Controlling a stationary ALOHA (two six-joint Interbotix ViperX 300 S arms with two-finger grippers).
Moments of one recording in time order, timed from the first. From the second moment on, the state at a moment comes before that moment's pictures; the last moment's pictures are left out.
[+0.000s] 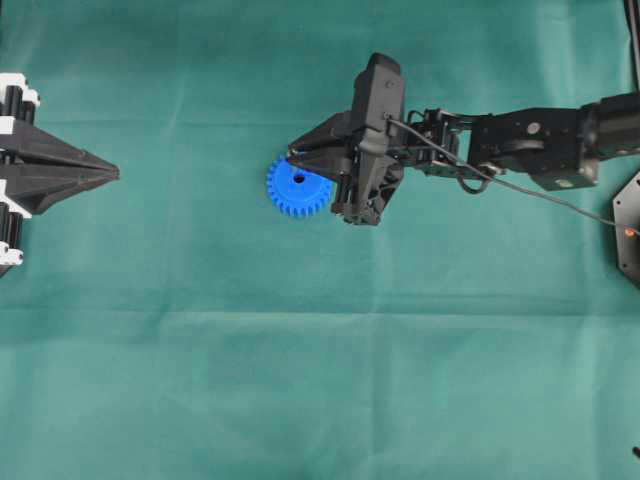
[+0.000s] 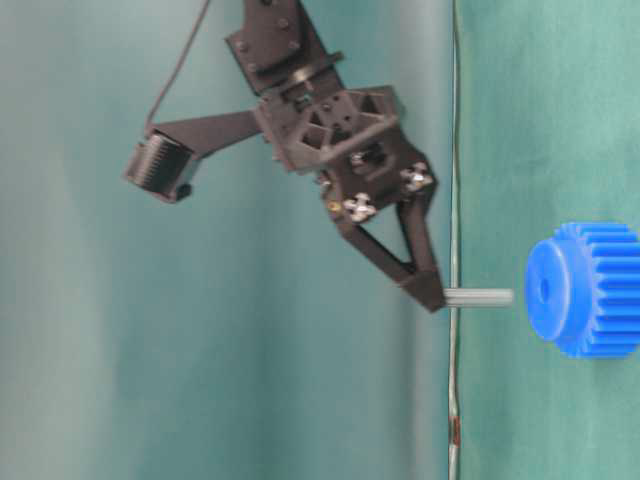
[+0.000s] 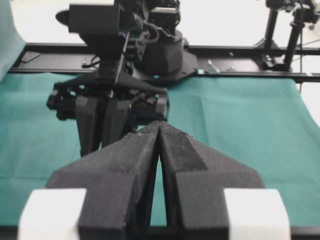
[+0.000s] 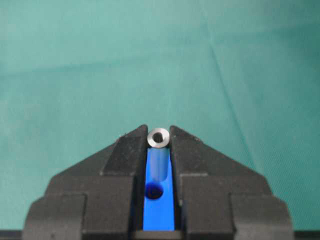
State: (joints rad) left arm 0.00 -0.96 1.18 0.01 -0.23 -0.02; right arm -0.13 0.14 0.65 0.08 -0.34 -0.01
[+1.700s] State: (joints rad) left arm 0.01 -0.96 1.18 0.01 -0.23 -0.02; right arm -0.12 0.17 0.66 0.12 -0.40 -0.01
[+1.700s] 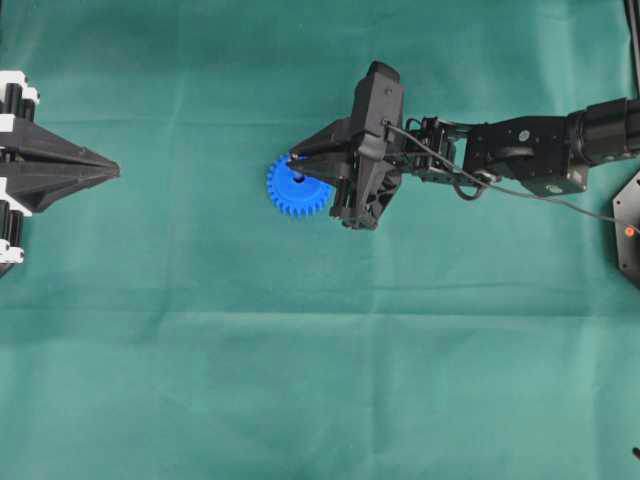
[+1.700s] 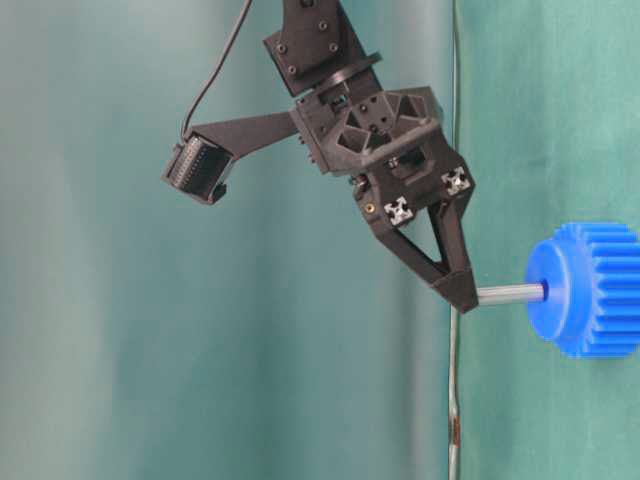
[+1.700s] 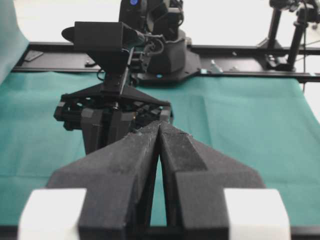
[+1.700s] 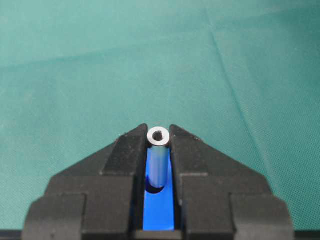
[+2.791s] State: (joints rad) left arm 0.02 -0.96 1.18 0.01 -0.22 -0.02; right arm -0.11 0.15 0.69 0.12 -0.42 -0.01
